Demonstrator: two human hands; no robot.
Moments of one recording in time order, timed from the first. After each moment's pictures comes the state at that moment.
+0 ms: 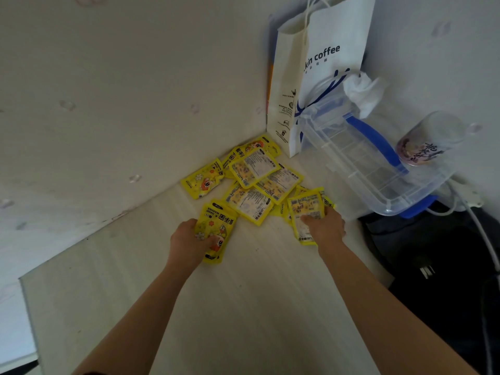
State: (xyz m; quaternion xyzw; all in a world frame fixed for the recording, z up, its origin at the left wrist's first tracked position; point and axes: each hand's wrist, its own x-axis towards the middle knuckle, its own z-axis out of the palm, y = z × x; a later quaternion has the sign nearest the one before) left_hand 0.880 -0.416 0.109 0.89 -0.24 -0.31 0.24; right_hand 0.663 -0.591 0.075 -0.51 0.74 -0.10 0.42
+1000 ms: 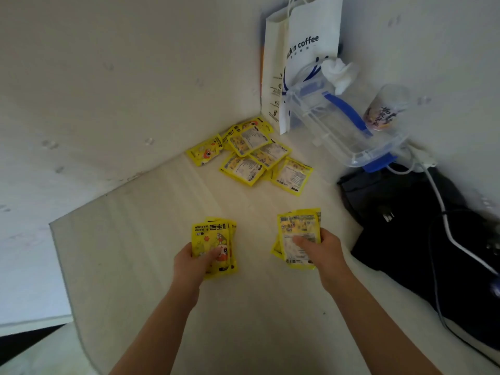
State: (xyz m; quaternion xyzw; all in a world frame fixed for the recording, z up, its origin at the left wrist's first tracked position) left_hand 0.769 -0.285 0.114 0.75 -0.02 -0.42 0.51; right_hand 0.564 -0.440 0.133 -0.44 0.61 -0.20 0.63
